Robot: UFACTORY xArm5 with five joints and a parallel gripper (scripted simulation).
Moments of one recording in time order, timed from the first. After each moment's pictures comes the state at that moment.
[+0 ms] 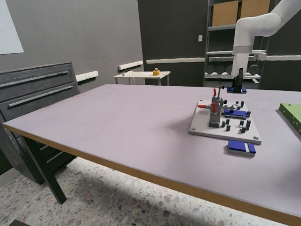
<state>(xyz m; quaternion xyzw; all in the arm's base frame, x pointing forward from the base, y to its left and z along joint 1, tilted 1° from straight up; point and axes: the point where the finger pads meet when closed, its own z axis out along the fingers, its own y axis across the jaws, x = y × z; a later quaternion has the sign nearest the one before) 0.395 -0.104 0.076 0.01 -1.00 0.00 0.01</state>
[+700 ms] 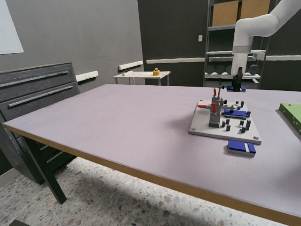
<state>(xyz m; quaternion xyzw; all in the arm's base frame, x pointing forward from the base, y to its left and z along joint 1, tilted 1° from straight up) 0.395 -0.129 0.076 0.01 -1.00 0.00 0.01</state>
